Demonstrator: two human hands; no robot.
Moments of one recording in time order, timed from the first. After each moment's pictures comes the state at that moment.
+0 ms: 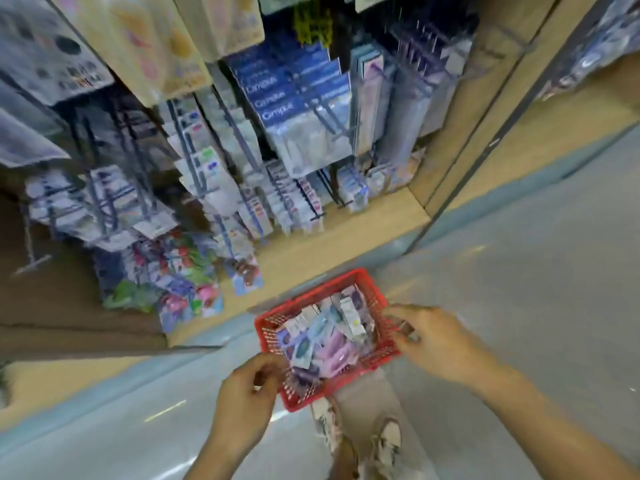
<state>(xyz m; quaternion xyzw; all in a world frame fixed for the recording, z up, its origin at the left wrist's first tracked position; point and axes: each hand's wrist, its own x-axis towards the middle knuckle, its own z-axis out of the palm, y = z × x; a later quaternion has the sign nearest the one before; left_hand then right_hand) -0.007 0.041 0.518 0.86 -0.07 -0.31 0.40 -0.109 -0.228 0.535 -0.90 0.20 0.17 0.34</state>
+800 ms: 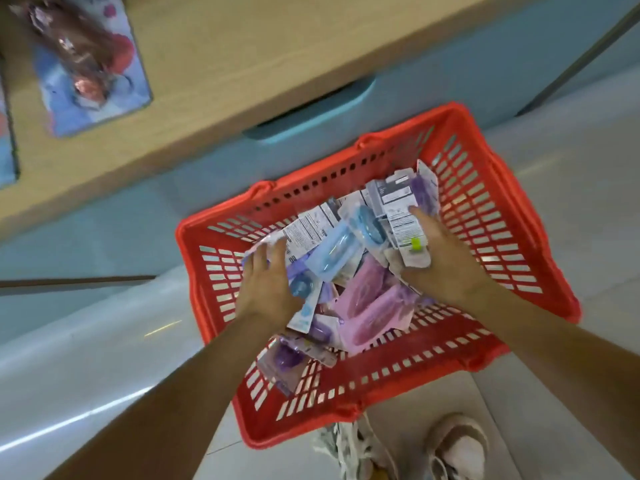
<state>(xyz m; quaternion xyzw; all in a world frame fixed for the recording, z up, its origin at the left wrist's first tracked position) 0.067 0.022 -0.067 0.92 -0.18 -0.34 0.06 -0.057 -0.218 -0.059 -0.86 0.29 0.17 0.39</state>
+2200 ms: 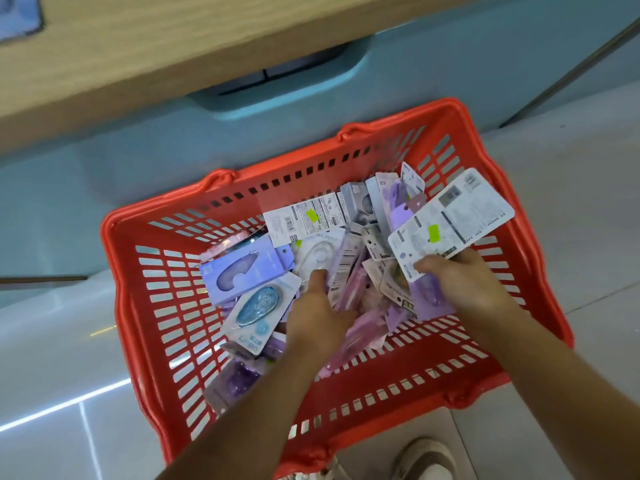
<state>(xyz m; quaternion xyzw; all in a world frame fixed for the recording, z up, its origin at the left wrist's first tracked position) -0.005 -0.055 -0.115 0.85 -0.04 -0.43 0.31 -0.063 -0.231 -0.048 -0.63 0.52 0.10 0.57</state>
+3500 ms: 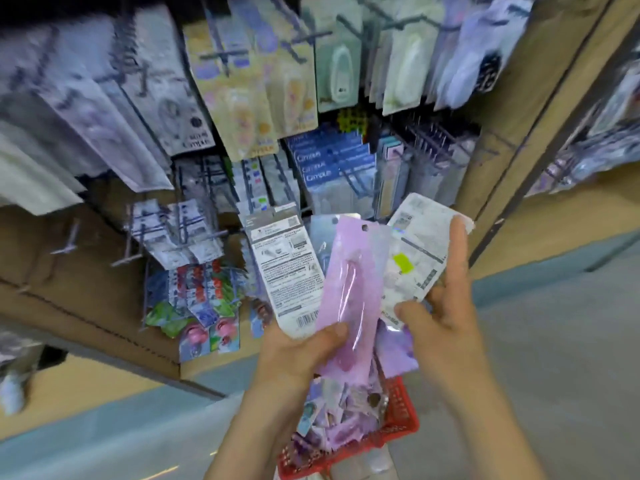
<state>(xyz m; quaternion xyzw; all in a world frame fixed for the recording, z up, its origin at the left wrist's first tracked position) -0.032 -0.038 0.644 0.60 -0.05 -0.24 0.76 -0.094 -0.182 0.651 -0.66 0.20 -0.24 0.68</state>
